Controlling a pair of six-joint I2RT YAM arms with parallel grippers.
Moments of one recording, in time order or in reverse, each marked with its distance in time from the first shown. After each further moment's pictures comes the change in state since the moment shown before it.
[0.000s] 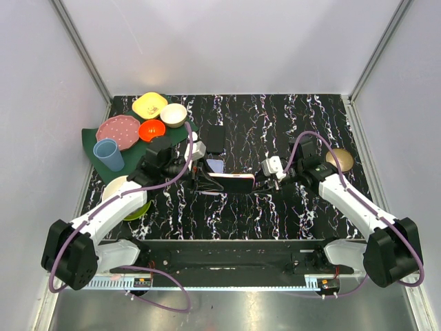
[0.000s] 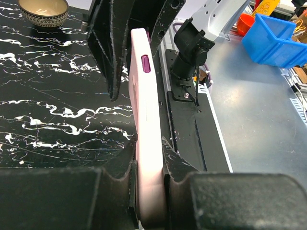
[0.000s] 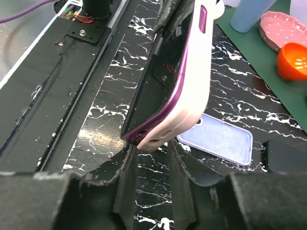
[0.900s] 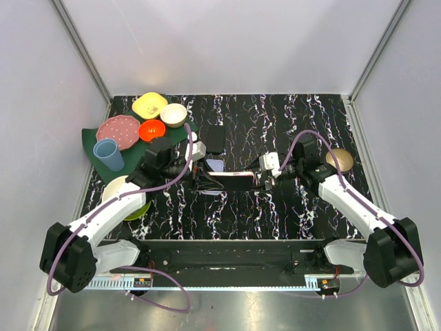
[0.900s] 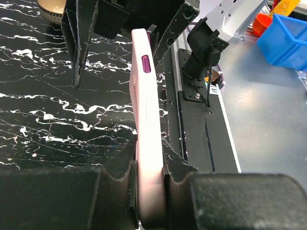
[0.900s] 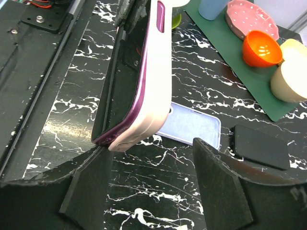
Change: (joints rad) left arm -0.008 -0.016 0.000 -0.036 -0.065 0.027; right arm 0.001 -0.001 -0.017 0.165 0.114 0.075
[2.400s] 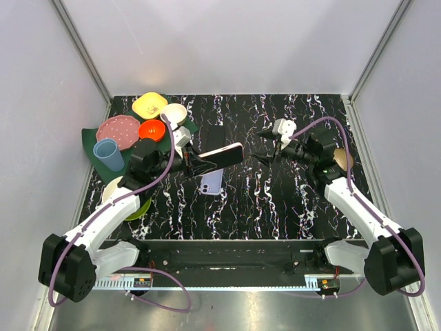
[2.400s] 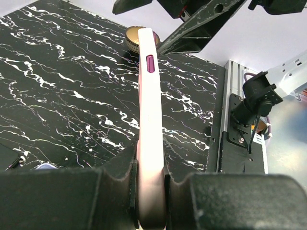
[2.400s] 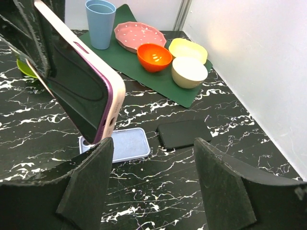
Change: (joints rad) left arm 0.098 -0.077 -0.048 0.181 -0.262 -0.197; right arm -0.066 -0.061 -0.003 0.512 0.321 0.605
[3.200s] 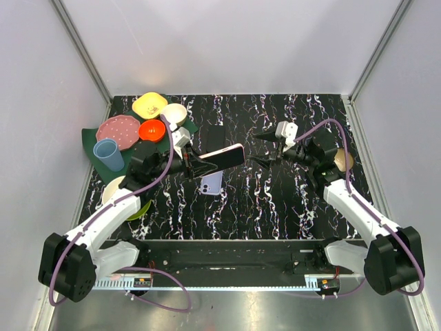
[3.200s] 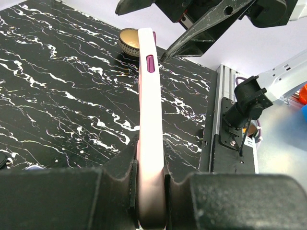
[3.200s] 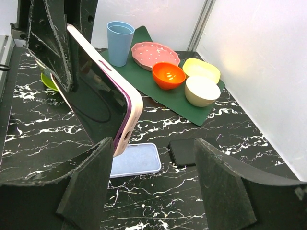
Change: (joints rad) left arm 0.000 0.000 -0.031 0.065 0.002 -0.060; right arm -0.002 0.000 -0.047 0.159 -0.096 0.098
